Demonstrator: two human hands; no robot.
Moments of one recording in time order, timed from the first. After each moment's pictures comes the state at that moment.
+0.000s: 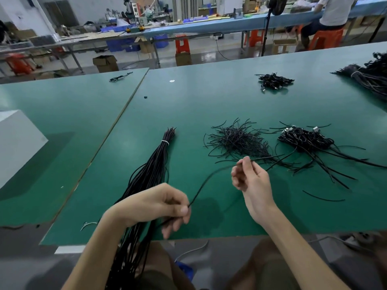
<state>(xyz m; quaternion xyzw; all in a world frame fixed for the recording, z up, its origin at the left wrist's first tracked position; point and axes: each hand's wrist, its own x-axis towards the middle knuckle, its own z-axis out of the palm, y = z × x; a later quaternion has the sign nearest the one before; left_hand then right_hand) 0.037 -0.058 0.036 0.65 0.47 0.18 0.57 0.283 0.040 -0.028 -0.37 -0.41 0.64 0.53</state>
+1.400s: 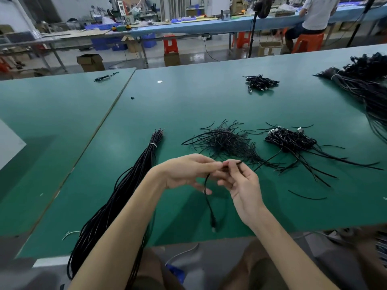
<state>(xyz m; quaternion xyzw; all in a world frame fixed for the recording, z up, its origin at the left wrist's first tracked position) 0.107 0.047 0.044 0.56 0.45 0.20 0.66 0.286 0.036 -0.022 -0.30 -0.37 0.69 0.55</state>
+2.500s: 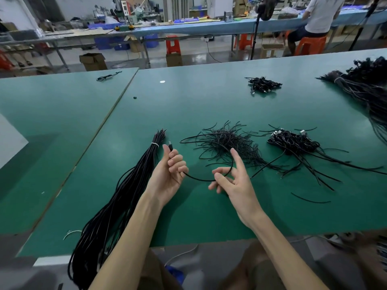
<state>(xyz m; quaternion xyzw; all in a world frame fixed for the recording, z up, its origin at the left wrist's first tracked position) 0.074 0.037 -0.013 0.13 0.20 0.66 0.71 0.277 0.038 -0.031 -0.37 -0.52 0.59 0.49</state>
